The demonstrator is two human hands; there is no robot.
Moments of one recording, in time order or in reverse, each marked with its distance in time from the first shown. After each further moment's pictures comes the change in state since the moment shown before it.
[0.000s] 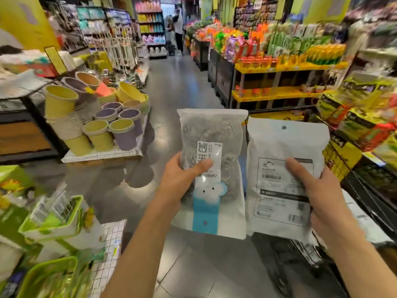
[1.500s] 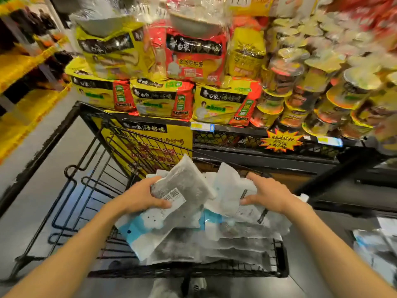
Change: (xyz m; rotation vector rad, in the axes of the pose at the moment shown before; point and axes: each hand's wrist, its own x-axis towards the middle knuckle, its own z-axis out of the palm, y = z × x) left_hand 0.526 -0.210 0.559 1.039 -1.726 0.085; right_hand 0.362 0.142 -0.285 -1.095 0.330 0.890
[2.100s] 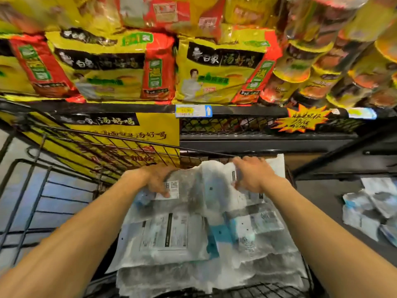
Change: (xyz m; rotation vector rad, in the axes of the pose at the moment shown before) left_hand 0.269 -0.050 0.005 0.763 -0.447 0.009; right_hand 0.197 0.007 0.064 -0.243 -0.029 0.119
